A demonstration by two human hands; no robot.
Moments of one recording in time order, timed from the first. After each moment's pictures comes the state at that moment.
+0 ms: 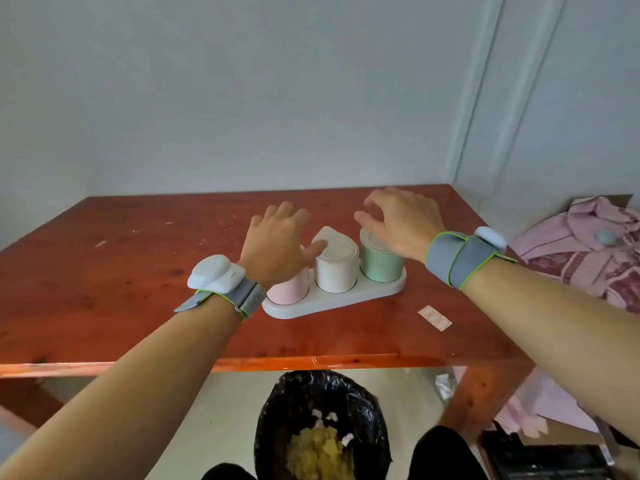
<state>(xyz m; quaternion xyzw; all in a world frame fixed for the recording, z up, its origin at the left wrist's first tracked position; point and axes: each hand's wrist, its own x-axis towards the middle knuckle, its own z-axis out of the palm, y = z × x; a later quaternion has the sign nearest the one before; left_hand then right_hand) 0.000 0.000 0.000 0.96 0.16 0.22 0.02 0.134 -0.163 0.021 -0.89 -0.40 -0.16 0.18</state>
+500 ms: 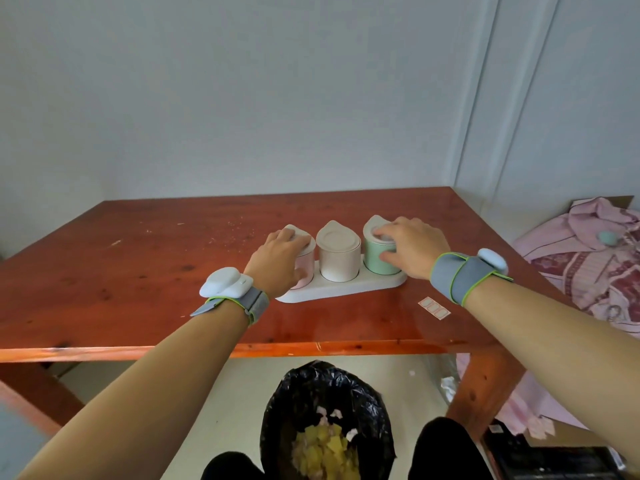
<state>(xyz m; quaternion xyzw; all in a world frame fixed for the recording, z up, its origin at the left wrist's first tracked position) -0.019 0.010 -0.040 0.98 0.16 0.13 0.05 0.137 -0.187 -0.024 -0.91 -0.39 -0.08 0.08</state>
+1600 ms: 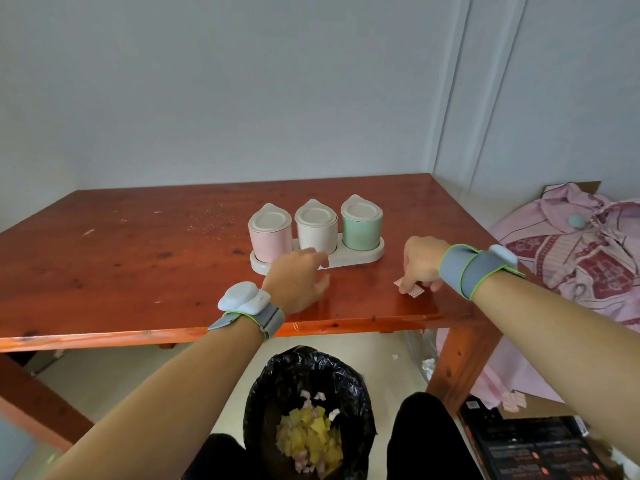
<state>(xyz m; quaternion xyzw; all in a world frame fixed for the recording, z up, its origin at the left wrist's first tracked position) -0.009 -0.057 -0.078 0.98 0.08 0.19 0.07 0.142 -0.237 -0.038 -0.95 -0.25 0.19 0.02</state>
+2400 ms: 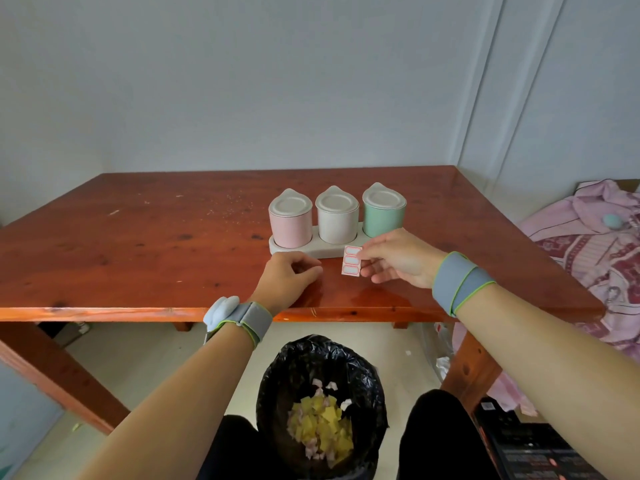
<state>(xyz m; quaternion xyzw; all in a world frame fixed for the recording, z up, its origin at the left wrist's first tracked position) -0.039 -0.025 -0.111 0.84 0.22 0.22 0.45 0.095 -0.190 -0.060 -0.74 -0.25 0.36 0.52</state>
